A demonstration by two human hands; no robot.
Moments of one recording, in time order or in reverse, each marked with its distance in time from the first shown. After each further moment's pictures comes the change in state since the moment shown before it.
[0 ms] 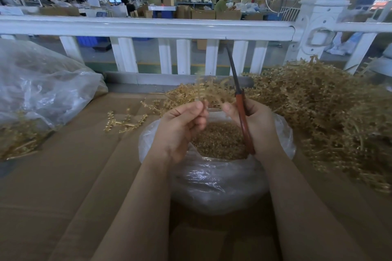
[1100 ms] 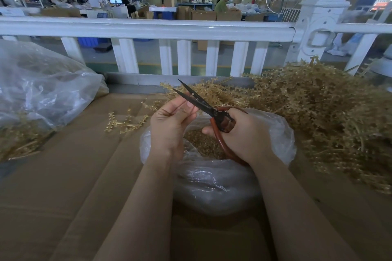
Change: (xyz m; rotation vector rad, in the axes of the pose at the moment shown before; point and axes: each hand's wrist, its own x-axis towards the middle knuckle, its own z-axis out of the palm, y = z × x) left_hand 0.005 -0.003 -0.002 -0.061 0.209 0.208; right_hand -0.010 0.005 0.009 -0.790 -0.075 -0.186
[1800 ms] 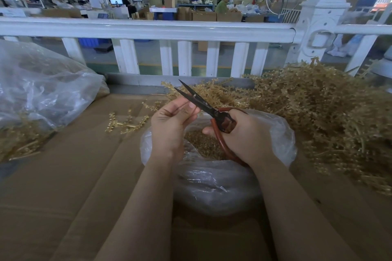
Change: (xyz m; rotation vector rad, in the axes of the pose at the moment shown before) left_hand -0.001 0.001 0.001 0.048 0.016 0.025; right_hand 0.001 -0.001 0.000 0.016 0.003 0.003
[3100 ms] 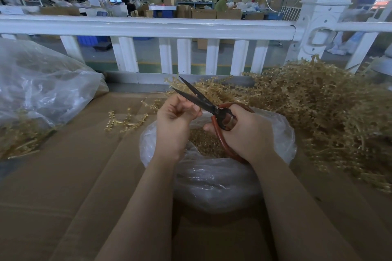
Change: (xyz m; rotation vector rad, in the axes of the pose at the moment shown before) left_hand -0.001 0.000 0.004 0.269 -0.089 0.193; right_hand -0.002 -0.003 -0.003 -0.080 0.121 -0.069
